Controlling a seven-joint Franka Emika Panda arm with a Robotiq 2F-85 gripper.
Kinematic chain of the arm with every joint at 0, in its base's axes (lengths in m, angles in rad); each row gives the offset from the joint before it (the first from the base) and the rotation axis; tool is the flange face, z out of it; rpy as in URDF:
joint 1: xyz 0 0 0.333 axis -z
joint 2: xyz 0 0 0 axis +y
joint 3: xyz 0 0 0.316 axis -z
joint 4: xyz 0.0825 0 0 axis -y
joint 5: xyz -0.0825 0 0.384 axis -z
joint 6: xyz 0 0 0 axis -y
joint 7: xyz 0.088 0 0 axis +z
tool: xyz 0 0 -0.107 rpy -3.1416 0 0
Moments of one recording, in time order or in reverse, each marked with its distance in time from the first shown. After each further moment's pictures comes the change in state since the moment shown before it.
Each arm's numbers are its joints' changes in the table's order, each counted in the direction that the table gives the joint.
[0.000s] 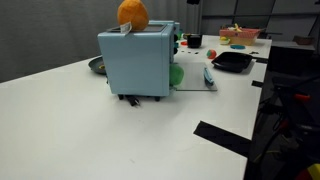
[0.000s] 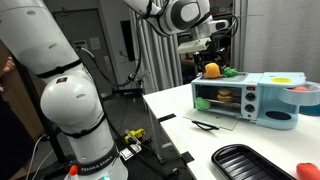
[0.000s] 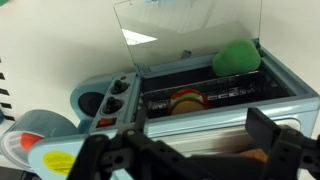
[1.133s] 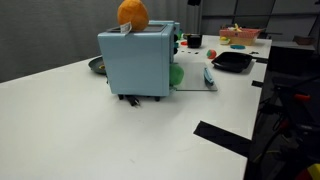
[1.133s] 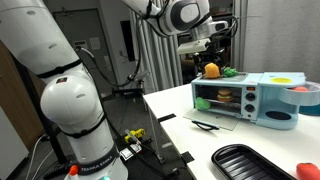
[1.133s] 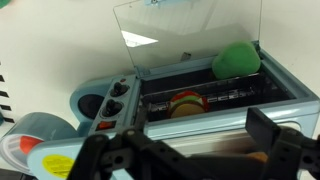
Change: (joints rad) arm 0.000 -0.002 0.000 -0.008 0.000 0.002 0.000
